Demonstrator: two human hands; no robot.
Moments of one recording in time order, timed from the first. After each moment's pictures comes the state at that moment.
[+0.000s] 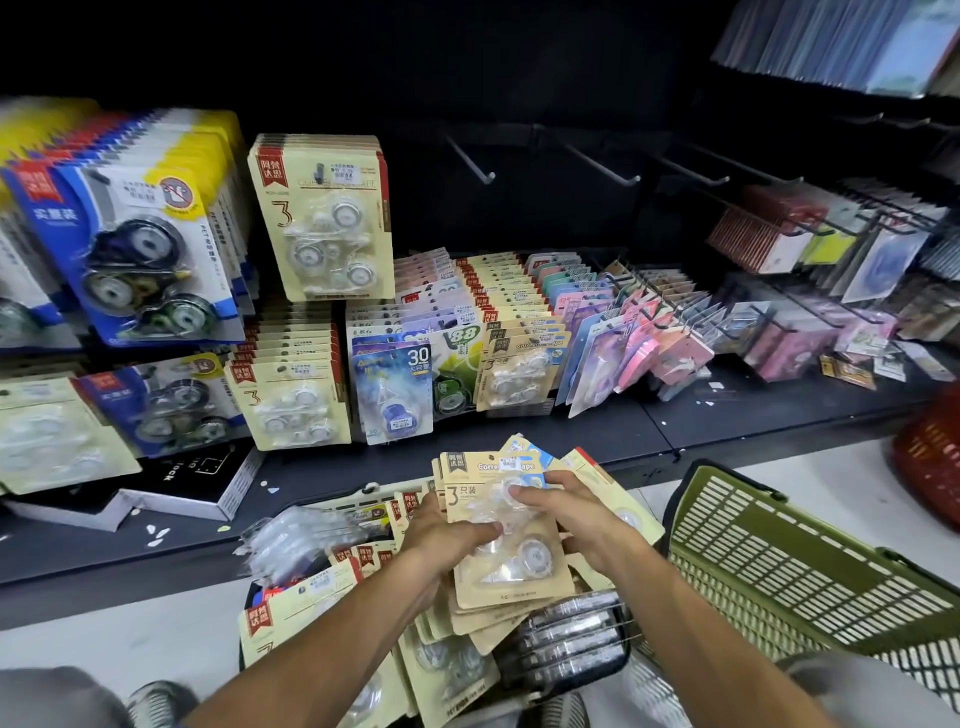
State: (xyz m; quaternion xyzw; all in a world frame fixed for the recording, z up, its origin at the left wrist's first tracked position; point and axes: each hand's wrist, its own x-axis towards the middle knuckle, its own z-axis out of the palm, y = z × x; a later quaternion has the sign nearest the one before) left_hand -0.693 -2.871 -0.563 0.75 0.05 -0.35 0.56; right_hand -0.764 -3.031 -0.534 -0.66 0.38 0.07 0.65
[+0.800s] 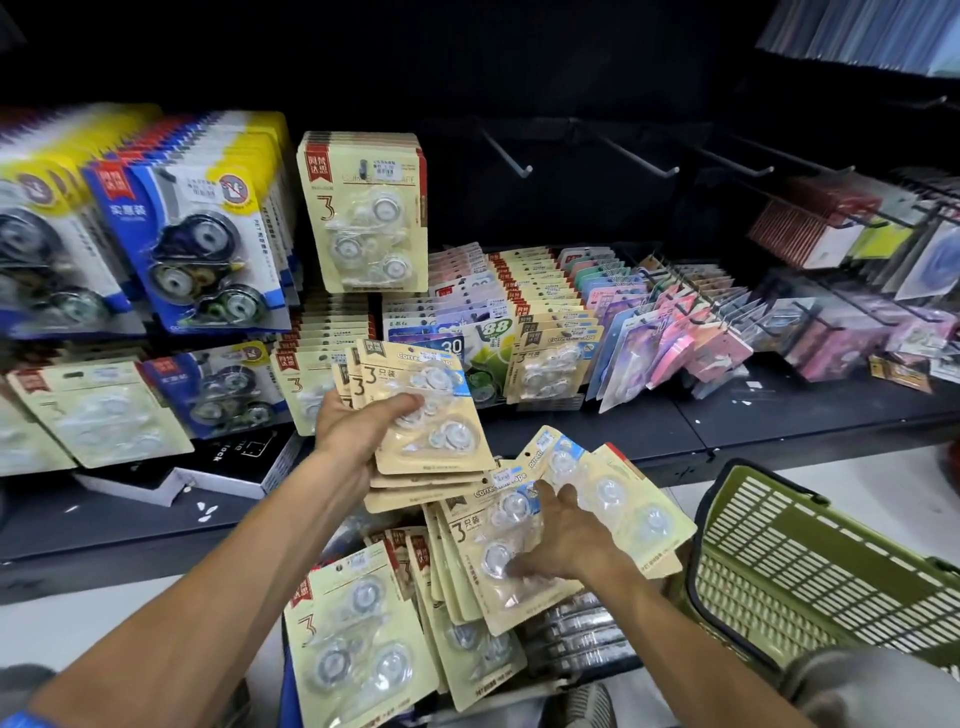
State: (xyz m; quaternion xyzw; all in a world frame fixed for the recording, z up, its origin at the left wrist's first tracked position) left_hand -0.626 -2.803 -0.460 0.64 0.12 -0.17 0.74; right_hand -0.759 -2.992 -0.548 -0.91 0.26 0.24 0.21
